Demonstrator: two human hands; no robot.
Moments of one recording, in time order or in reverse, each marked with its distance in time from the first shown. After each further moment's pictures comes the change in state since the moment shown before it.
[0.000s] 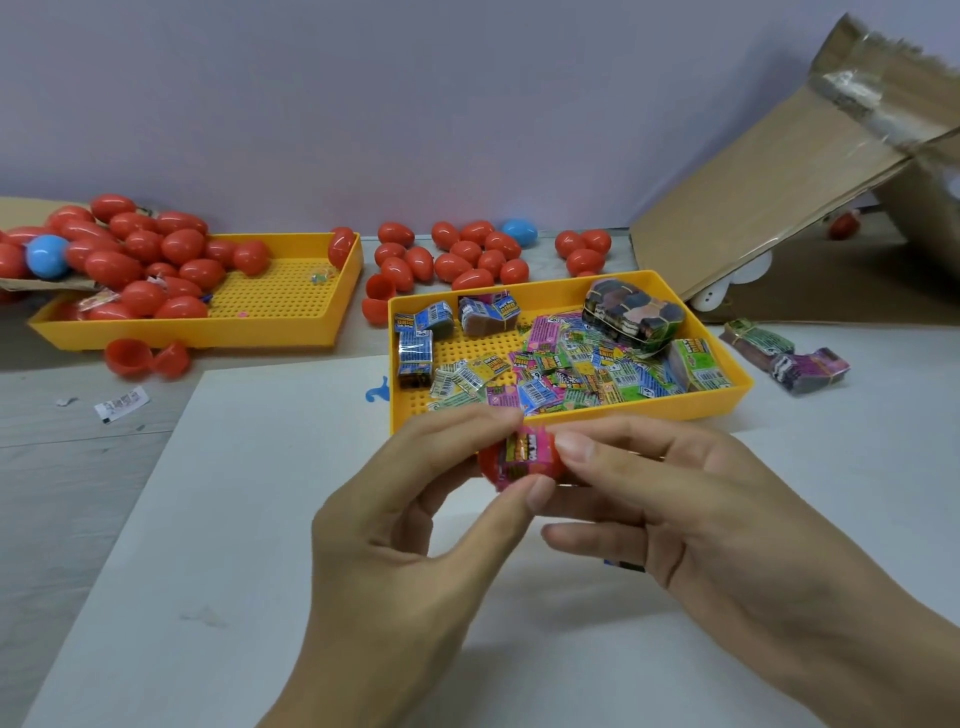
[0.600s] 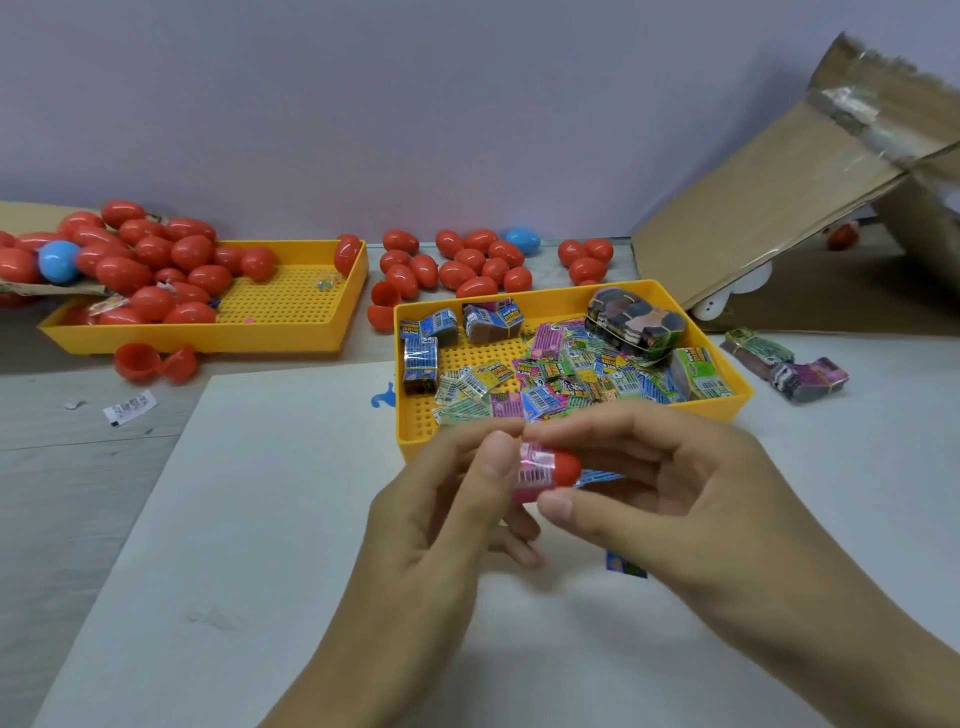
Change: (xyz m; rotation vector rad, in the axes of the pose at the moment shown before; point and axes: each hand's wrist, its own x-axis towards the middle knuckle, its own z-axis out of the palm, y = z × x) left_hand 0.001 0.014 0.005 -0.144 -0.009 -0.432; right_hand 0.001 0.005 -0.003 -0.465 0.005 -0.374
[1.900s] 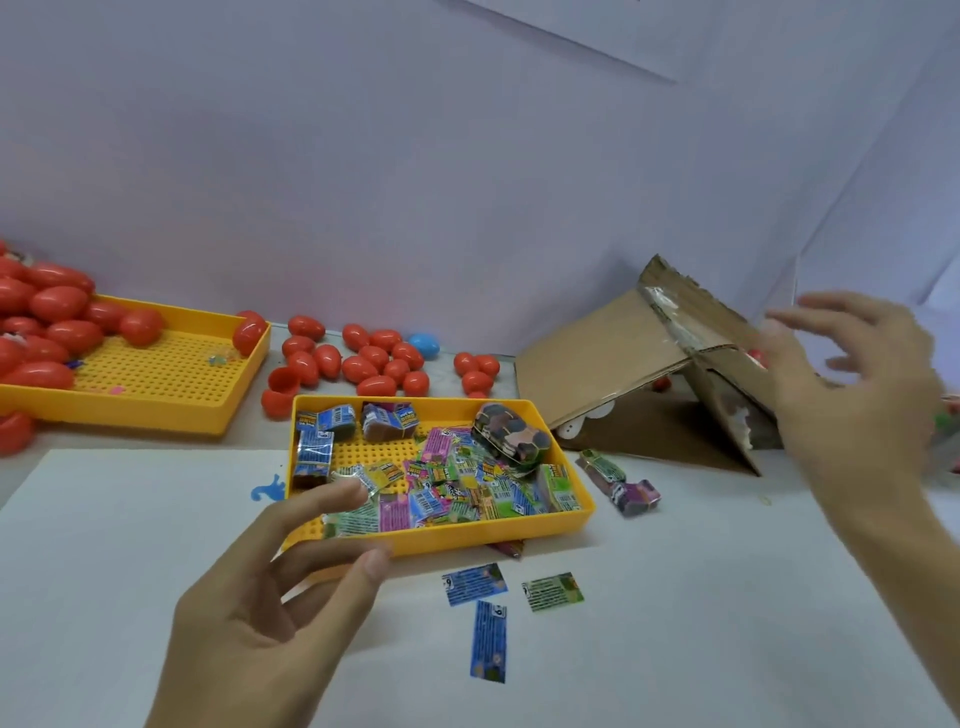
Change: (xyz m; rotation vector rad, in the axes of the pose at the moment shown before) left_hand 0.011 -0.008 -0.007 -0.012 0.265 0.185; right_hand 0.036 -0.078 -0.160 -0.985 1.002 -0.517
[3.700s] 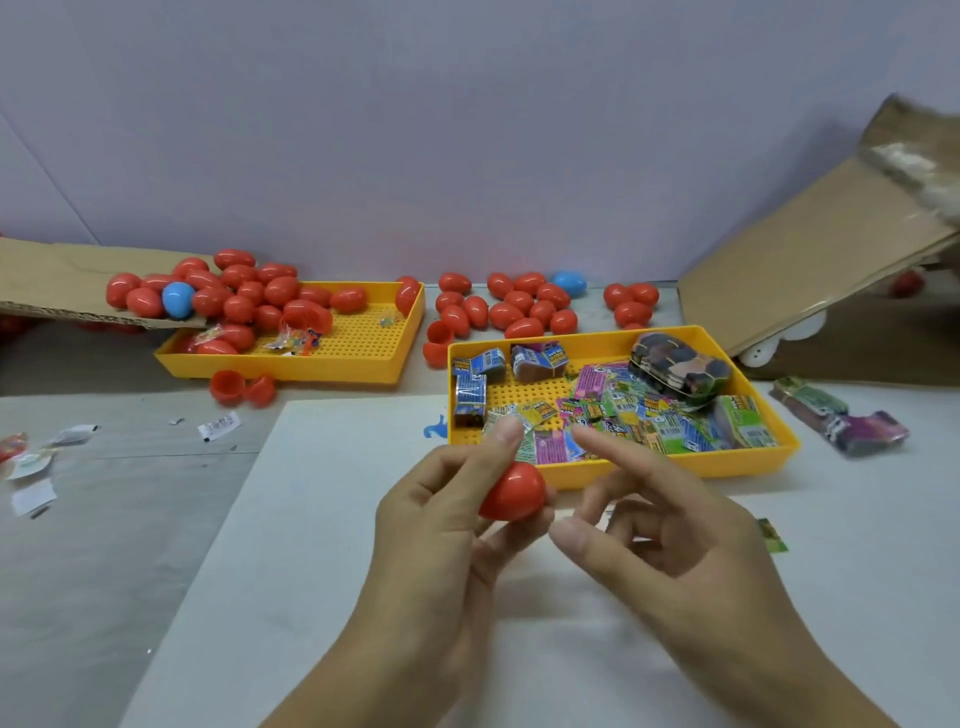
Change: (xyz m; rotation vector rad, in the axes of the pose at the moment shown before) left_hand 0.011 0.031 0.014 -0.290 0.101 -0.594; right_hand -0.171 -0.104 0.044 1.018 -0.874 0.435
